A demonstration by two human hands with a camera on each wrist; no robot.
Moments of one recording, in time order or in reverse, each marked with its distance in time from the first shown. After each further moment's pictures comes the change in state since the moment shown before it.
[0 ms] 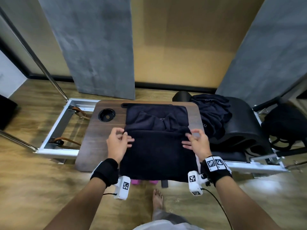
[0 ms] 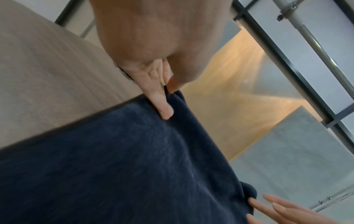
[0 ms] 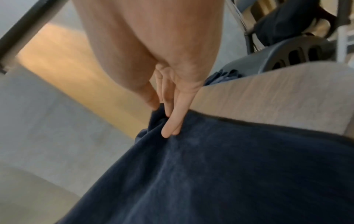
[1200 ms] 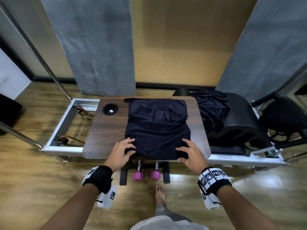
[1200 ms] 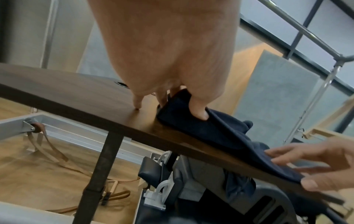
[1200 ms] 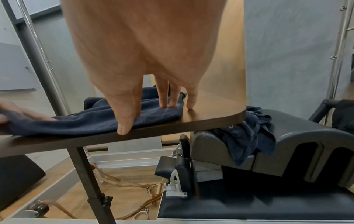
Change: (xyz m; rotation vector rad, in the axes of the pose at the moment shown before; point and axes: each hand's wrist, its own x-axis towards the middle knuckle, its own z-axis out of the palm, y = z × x) left_hand -0.050 -0.041 -0.051 0.656 -0.520 0.326; right_hand -0.059 0.079 -0.029 -1.127 -0.294 -0.520
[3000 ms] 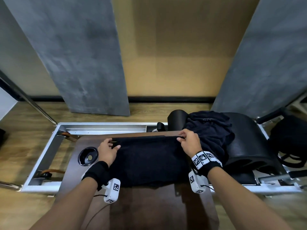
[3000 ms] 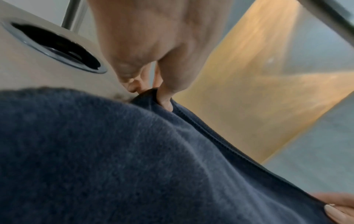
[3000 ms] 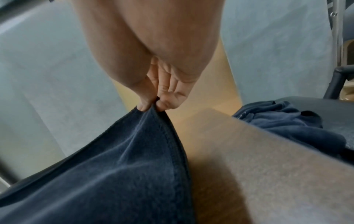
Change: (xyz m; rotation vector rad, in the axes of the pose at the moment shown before) left_hand 0.268 0.009 -0.051 -0.275 0.440 -0.502; right_hand 0.266 0.032 -0.117 0.342 0.264 0.296
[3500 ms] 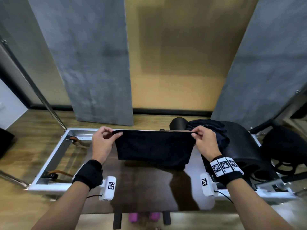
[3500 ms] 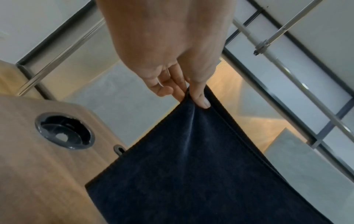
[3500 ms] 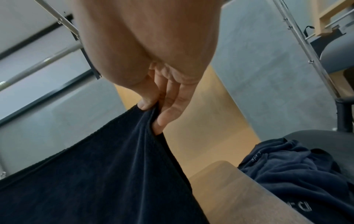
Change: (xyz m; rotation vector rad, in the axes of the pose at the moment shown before) left_hand -0.086 0.023 -0.113 -0.475 0.077 0.389; right_hand -0.116 -0.039 -0.074 0.162 0.217 -0.227
